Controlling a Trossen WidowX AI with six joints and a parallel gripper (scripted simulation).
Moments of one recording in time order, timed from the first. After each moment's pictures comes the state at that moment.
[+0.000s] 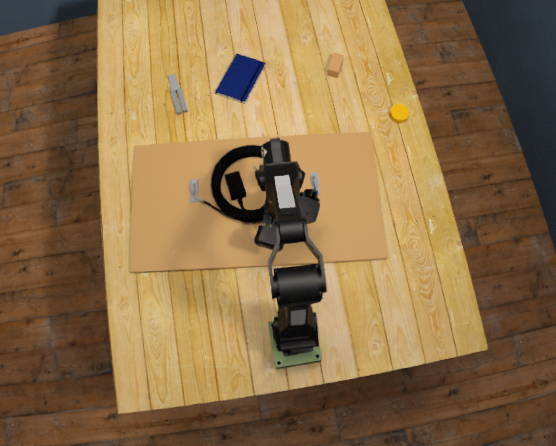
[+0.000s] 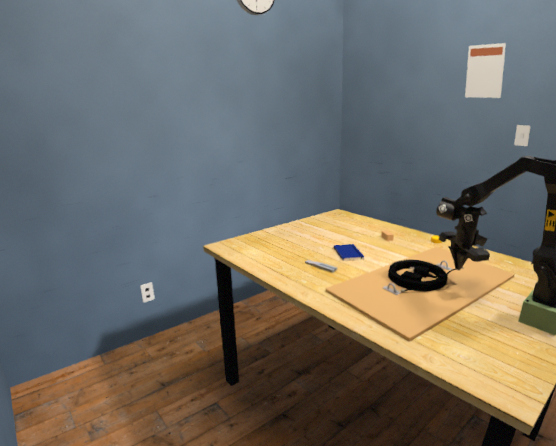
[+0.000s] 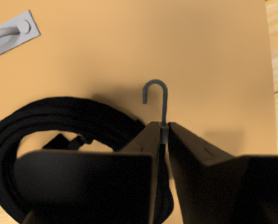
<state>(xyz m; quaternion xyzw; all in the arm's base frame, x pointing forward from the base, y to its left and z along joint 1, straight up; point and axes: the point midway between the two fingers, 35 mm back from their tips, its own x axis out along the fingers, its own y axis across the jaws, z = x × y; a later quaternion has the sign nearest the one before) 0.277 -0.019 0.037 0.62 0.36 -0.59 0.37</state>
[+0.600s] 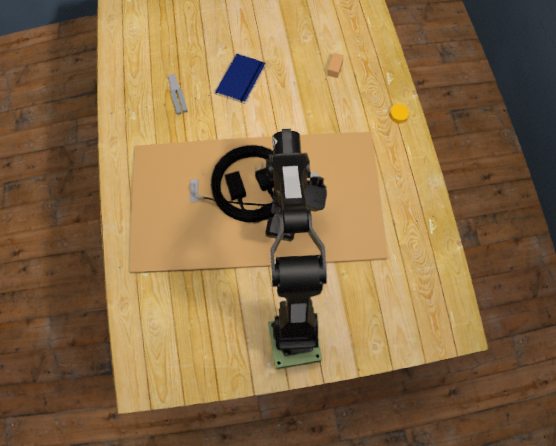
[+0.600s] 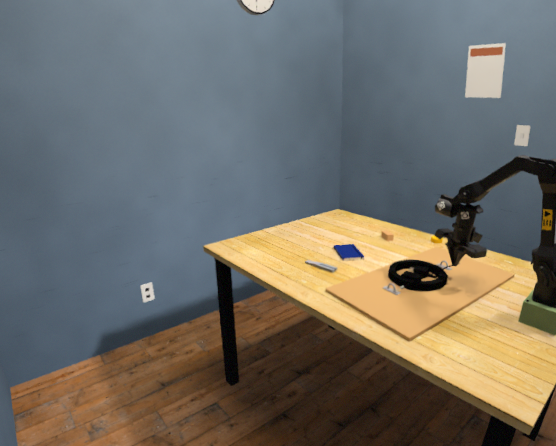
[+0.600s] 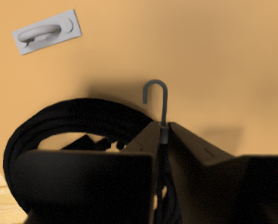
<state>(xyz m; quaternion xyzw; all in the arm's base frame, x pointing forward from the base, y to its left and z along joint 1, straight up) 0.298 -0.039 0.037 0.61 0.38 -0.56 0.41</state>
